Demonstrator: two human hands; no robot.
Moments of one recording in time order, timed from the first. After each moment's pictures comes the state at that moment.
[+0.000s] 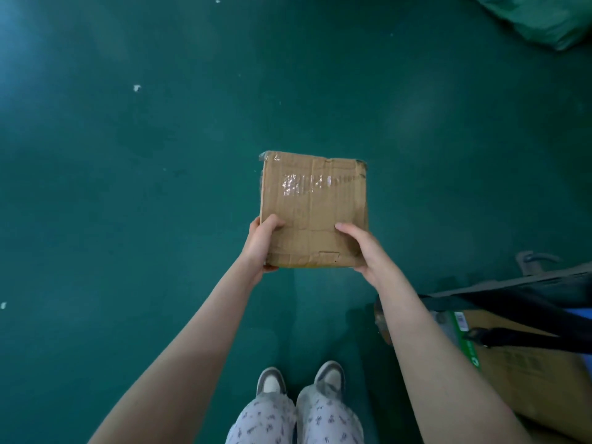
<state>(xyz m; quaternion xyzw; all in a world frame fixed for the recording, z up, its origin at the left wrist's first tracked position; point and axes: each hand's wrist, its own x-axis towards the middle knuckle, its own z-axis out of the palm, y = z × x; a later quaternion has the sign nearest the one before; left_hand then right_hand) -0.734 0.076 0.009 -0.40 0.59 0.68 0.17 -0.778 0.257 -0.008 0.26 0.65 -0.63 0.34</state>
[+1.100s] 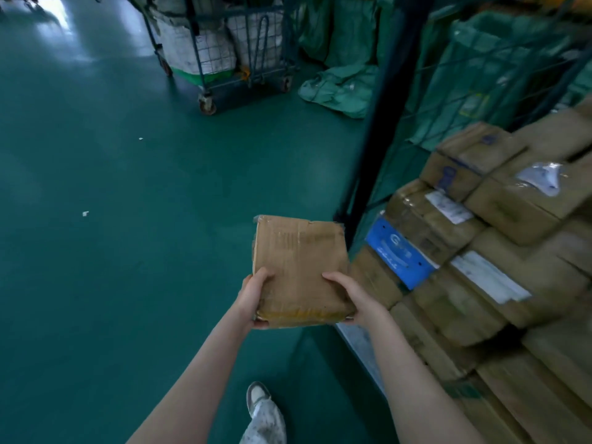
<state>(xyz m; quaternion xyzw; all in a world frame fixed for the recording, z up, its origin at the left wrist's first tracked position) -0.515 0.183 0.263 -0.29 0.65 0.64 0.30 -0.506 0.375 0.250 0.37 0.61 -0.65 0.27</state>
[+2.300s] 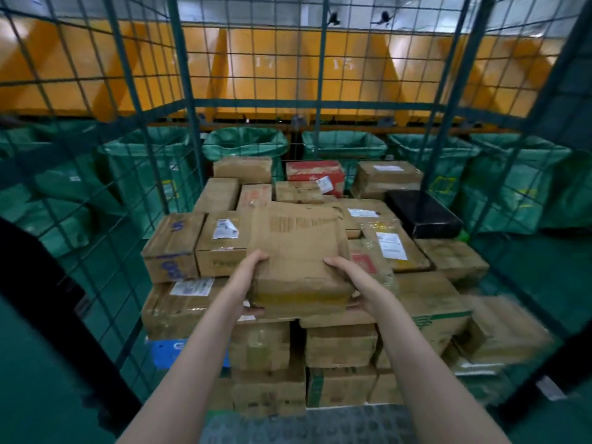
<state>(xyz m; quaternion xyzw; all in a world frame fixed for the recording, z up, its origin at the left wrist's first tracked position) -0.483 0.506 0.432 0.19 0.68 0.51 0.49 -0.304 0.590 0.419 0.56 0.49 -0.63 -0.23</state>
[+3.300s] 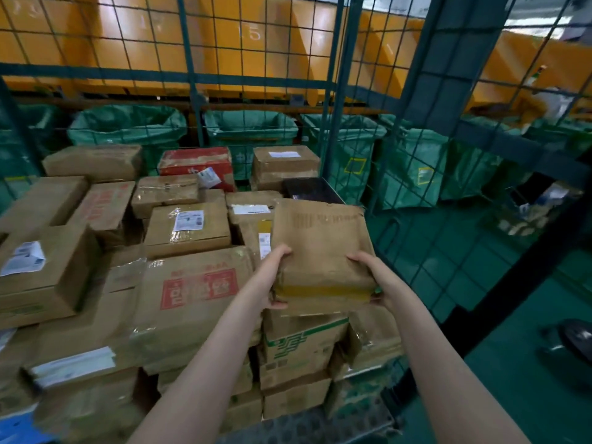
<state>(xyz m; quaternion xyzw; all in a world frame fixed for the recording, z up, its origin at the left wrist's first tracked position) -0.205 0.722 0.420 0.24 0.63 0.41 0.61 -0.015 0.756 0.411 0.65 0.37 -0.57 -0.33</state>
